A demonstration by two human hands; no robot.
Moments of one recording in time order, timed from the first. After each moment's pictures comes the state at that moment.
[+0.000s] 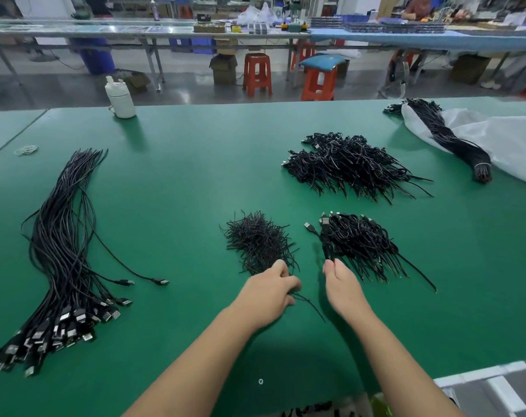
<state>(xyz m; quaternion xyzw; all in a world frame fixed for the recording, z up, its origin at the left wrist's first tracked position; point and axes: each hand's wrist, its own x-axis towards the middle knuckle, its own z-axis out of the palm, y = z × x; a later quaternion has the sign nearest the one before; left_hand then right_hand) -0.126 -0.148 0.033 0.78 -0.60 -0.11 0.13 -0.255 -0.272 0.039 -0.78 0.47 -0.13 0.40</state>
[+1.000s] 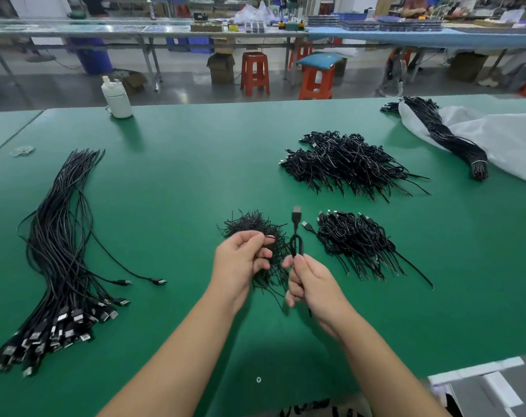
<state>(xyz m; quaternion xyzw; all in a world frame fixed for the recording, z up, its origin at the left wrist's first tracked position) -0.115 -0.141 0.097 0.55 -0.10 -0.33 0.76 -0.239 -0.223 0.072 -0.60 0.26 -0.19 0.73</state>
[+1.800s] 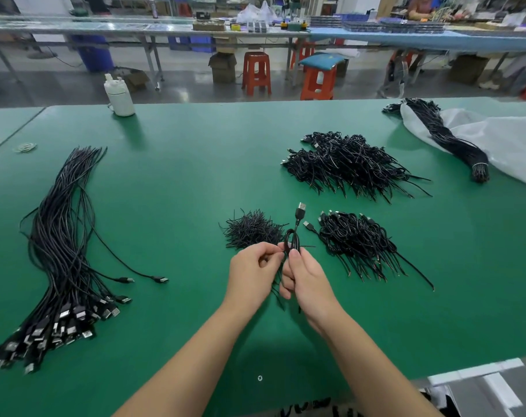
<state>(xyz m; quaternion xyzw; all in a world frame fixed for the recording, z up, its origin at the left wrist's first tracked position) -0.131 -0.137 0.082 0.78 -0.32 -0.13 0.52 -0.221 -0.207 0.081 -0.57 0.28 -0.24 0.73</state>
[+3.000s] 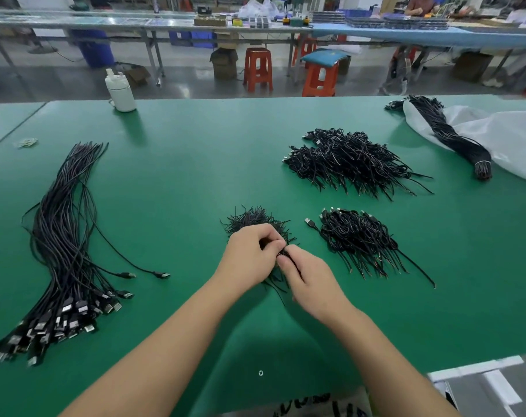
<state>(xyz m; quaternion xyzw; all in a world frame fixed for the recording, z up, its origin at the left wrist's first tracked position) -0.114 -0.133 0.123 0.81 -0.40 -0.14 0.40 -0.238 -0.218 0.092 -0.89 0.20 -0.17 0.36</state>
